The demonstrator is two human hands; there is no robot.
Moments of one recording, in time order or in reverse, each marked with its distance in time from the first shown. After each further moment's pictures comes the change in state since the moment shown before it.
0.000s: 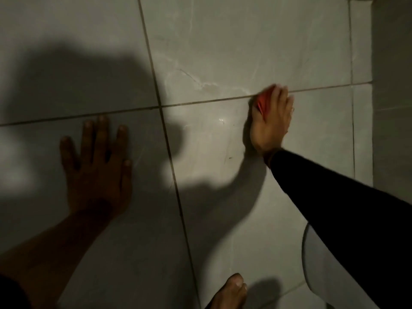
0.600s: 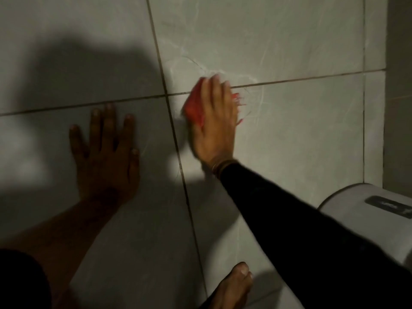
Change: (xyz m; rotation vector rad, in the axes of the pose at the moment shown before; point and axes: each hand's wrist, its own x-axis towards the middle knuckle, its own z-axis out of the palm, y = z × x) left_hand 0.002 0.001 0.002 0.014 0.017 0.012; right_hand -0.084 -0.081 0.062 -0.018 0.024 -0.388
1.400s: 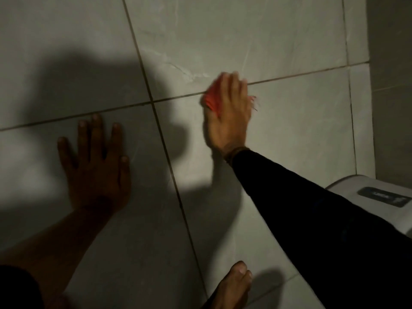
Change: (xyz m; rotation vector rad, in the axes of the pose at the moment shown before) left_hand -0.001 0.001 -0.005 -0.004 0.003 -0.009; right_hand 0.028 0.036 -0.027 0.011 0.015 0.167
